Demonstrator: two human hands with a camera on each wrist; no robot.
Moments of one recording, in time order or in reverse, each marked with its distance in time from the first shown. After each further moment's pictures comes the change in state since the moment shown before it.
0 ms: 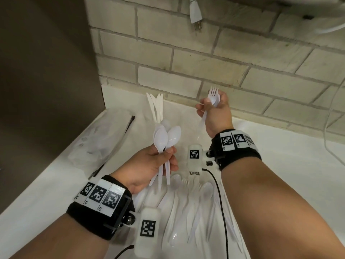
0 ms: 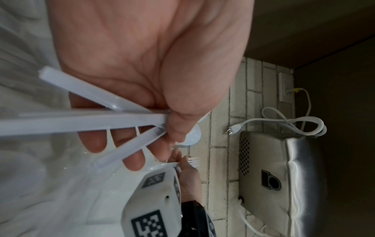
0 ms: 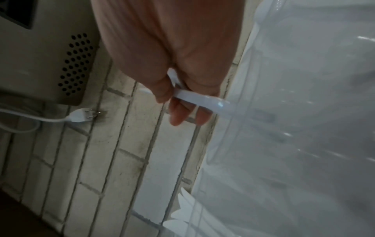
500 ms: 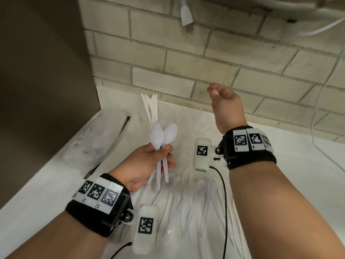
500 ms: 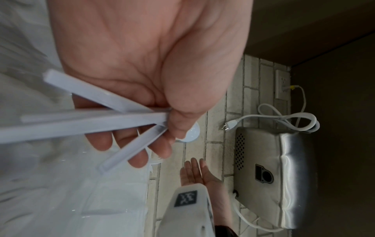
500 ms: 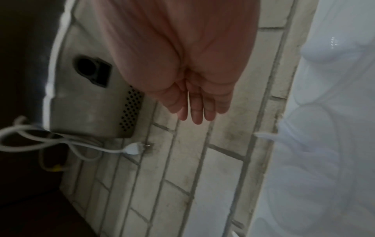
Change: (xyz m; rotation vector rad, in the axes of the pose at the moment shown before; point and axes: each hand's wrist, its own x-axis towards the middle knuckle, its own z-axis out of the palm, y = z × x) left_hand -0.003 0.005 0.011 -0.072 -0.009 -0.018; right_hand -0.009 -0.040 -0.027 -0.138 0.024 -0.047
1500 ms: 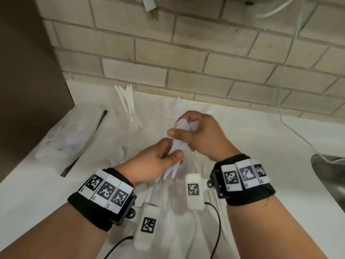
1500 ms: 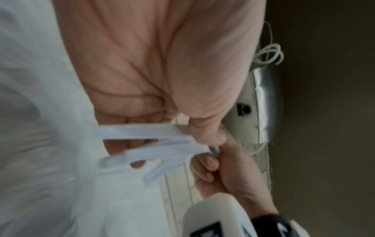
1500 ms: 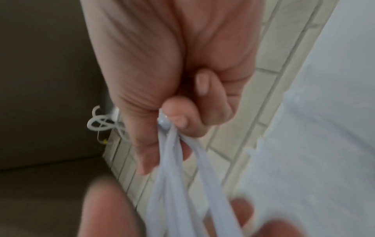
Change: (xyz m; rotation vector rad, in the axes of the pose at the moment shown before) left_hand -0.009 -0.010 0.056 0.664 -0.263 0.110; right_hand -0.111 -0.008 -0.042 -0.344 -0.337 -0.009
